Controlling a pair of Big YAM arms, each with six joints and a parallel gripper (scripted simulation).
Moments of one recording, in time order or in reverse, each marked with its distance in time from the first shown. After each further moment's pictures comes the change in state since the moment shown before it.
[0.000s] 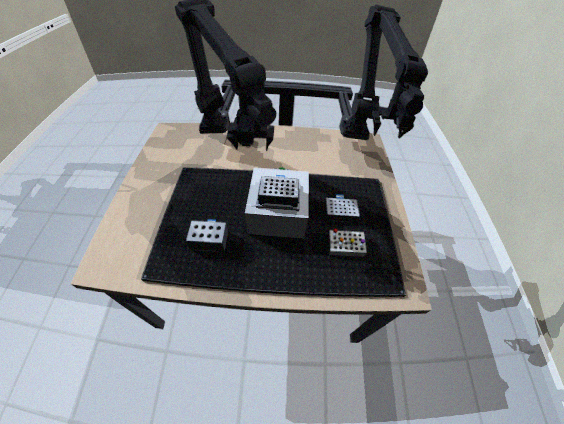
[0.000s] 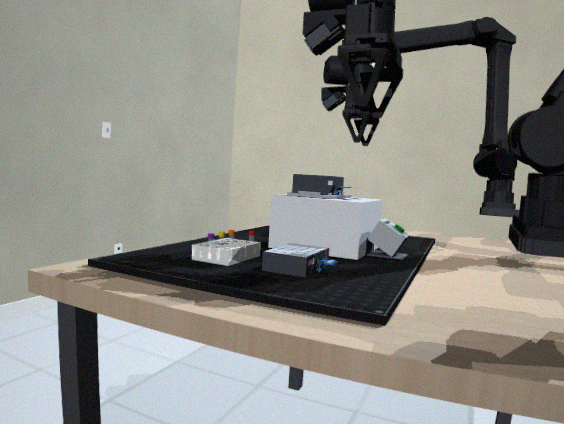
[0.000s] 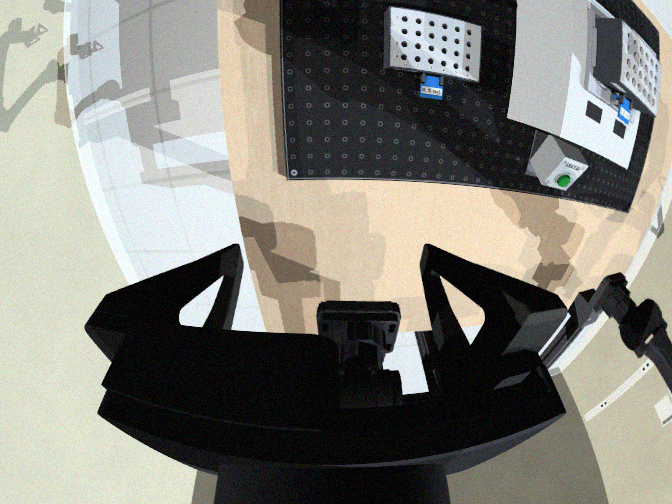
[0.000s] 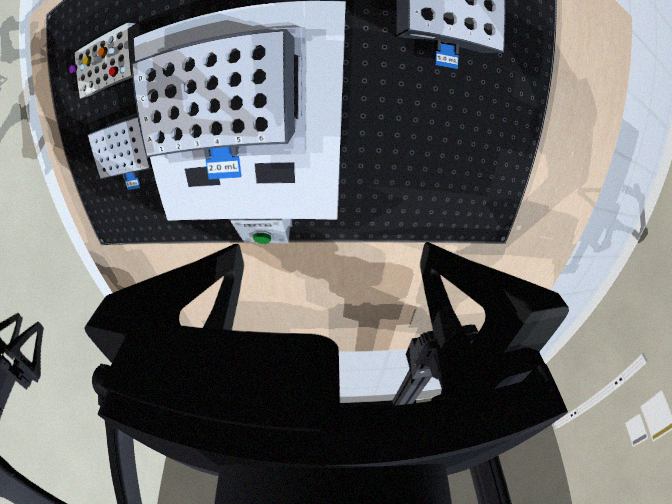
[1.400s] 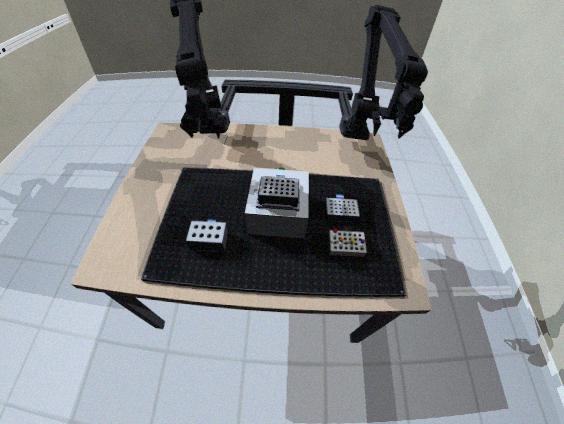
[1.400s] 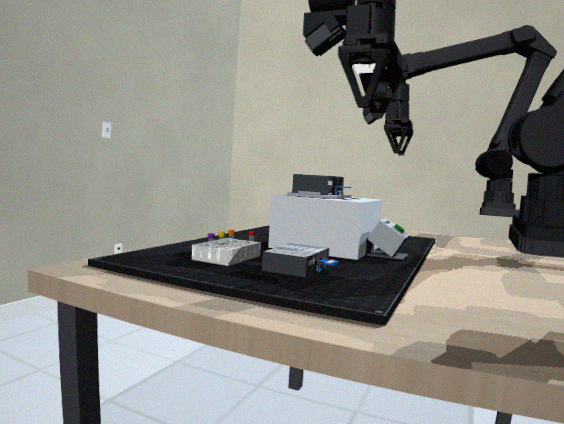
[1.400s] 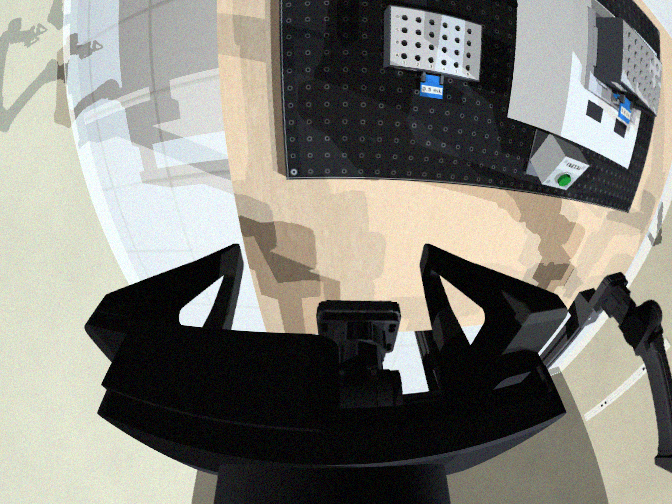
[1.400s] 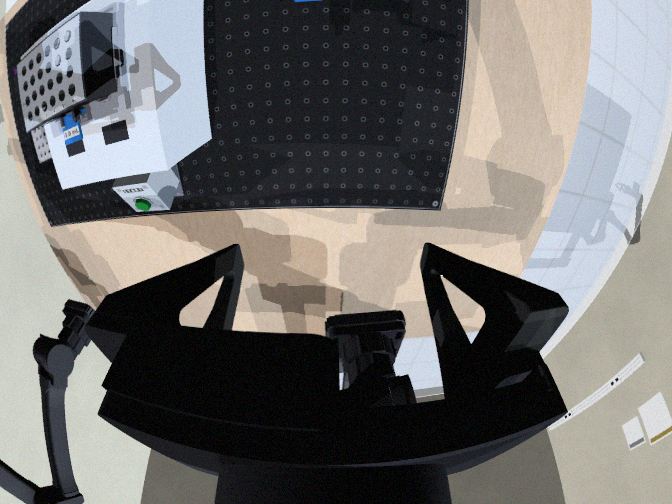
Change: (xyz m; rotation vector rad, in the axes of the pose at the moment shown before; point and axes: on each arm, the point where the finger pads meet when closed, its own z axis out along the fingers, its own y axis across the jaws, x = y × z) left arm 0.001 0.000 0.001 0.000 0.002 0.000; right arm 0.072 -0.173 0.015 0.007 0.002 -0.002
